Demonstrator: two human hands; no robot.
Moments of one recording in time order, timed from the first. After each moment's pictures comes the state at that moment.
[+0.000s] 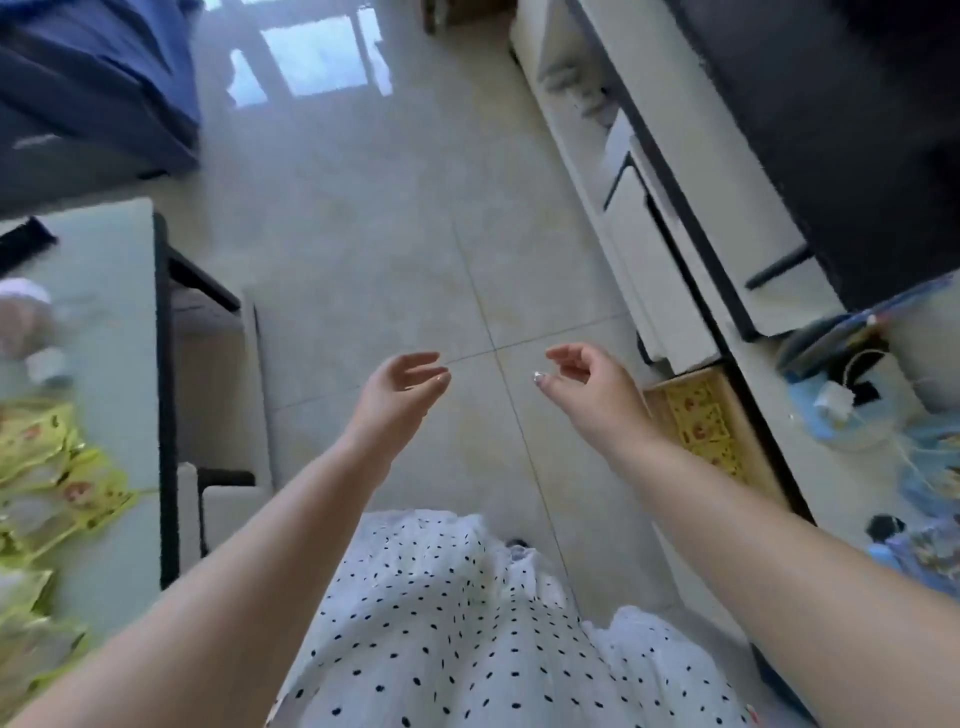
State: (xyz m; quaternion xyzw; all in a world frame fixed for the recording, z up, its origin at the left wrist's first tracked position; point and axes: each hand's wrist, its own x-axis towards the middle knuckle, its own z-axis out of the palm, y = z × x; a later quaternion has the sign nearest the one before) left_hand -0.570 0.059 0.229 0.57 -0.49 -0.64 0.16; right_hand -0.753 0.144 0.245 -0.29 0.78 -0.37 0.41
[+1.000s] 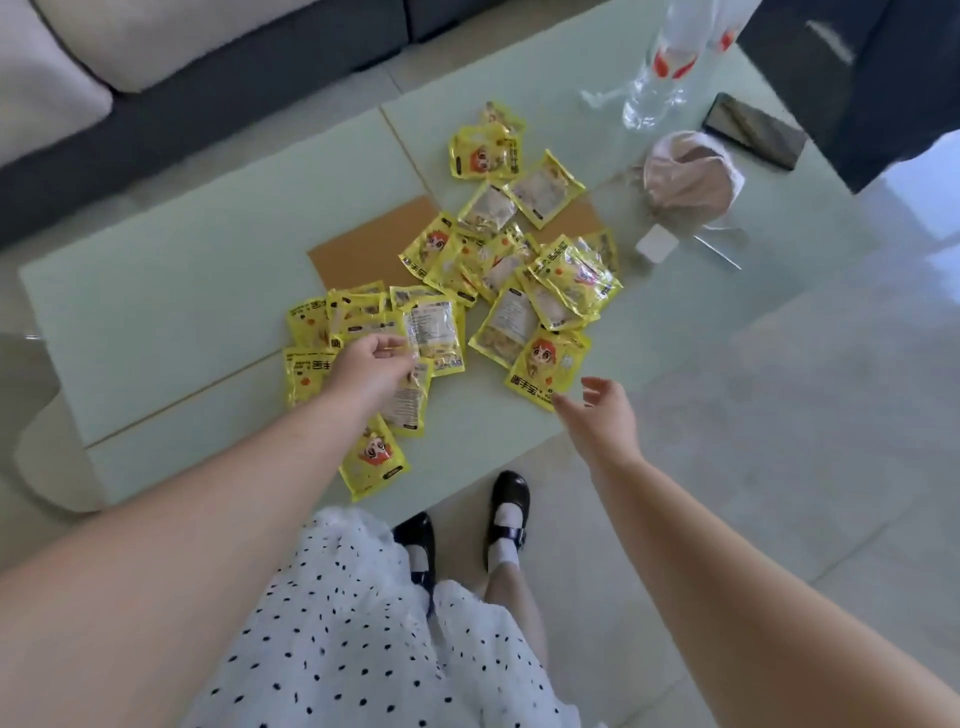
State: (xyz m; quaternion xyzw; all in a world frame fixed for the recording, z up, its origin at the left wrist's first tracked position) left_hand 0.005 0.069 0.083 0.84 0.02 -0.40 0.37; right_hand -0.177 -0.074 0.072 -0.60 0.63 0.03 0.50
